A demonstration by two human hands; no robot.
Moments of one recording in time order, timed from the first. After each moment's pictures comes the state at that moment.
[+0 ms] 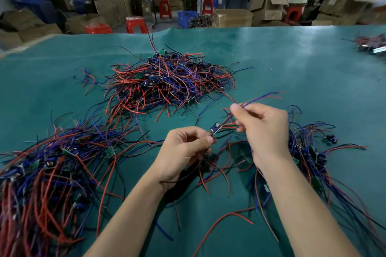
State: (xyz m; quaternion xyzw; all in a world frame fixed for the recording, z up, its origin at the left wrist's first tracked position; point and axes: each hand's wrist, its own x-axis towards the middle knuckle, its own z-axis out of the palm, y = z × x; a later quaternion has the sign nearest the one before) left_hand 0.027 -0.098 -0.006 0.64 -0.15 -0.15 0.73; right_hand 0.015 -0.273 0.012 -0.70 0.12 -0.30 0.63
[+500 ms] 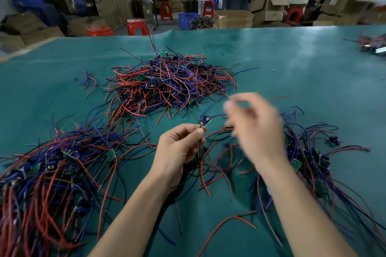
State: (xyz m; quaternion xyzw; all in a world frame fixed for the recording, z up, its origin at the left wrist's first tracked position) left_hand 0.034 -0.098 -0.013 0.59 -0.07 -0.10 0.80; right_hand 0.003 -0.259 0.029 -0.79 0.08 -0.31 0.52
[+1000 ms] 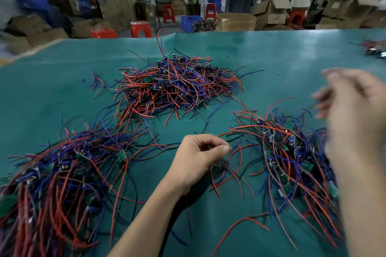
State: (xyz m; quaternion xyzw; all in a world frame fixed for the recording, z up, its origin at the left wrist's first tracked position) left_hand 0.027 -0.102 -0.013 0.69 -0.19 -0.11 0.69; right_hand -0.025 -0.321 0.085 -0.68 0.15 -0.46 0.56
